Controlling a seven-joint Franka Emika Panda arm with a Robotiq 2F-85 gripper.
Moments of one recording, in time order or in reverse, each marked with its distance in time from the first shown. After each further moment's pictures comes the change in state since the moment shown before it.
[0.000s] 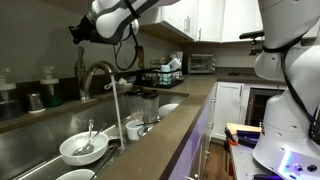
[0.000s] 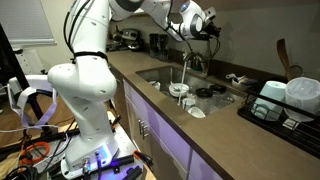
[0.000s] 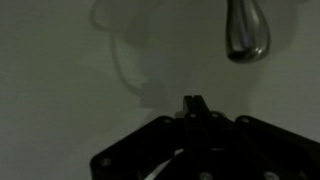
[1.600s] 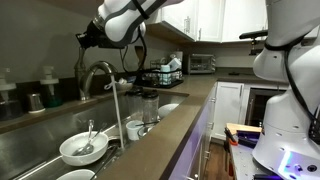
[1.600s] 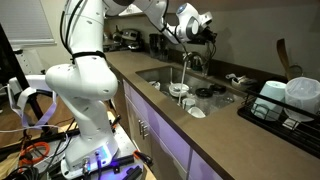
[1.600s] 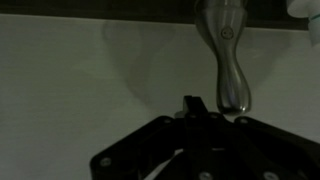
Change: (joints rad) arm 0.083 0.080 -0.063 -0.163 -0.030 -0.001 -0.007
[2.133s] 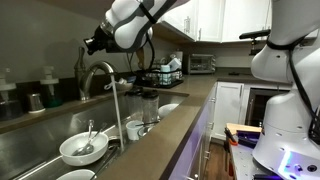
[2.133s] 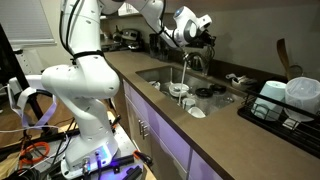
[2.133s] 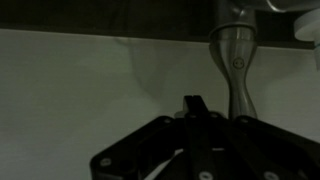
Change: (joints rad) arm 0.170 0.018 -0.193 -0.123 -0.021 0.065 0.035
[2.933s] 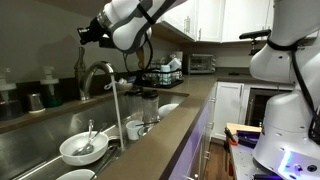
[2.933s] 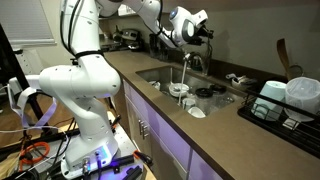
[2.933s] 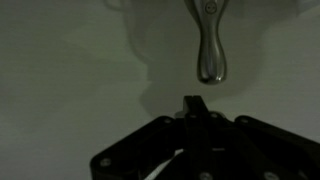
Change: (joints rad) arm 0.123 -0.041 -0.121 -0.002 0.017 0.165 0.086
